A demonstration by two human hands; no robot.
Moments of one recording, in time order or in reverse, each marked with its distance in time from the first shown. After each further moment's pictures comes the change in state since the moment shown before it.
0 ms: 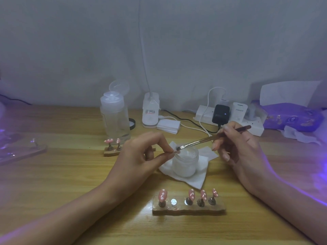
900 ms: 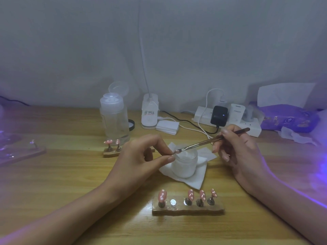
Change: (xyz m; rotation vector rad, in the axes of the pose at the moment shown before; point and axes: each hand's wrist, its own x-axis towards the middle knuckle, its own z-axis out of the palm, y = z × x) left_hand 0.001 0.005 -0.002 -0.025 -0.026 -0.026; right_hand 0.000 0.000 0.000 -0.003 0.043 -0.002
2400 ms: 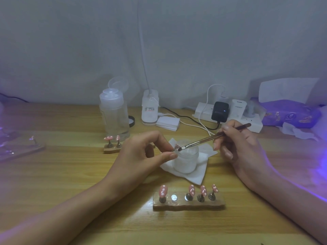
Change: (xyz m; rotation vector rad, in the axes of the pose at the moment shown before) left_hand 0.000 0.002 0.003 -0.018 -0.005 0.007; right_hand -0.001 0.000 -0.002 0.010 -0.031 -0.006
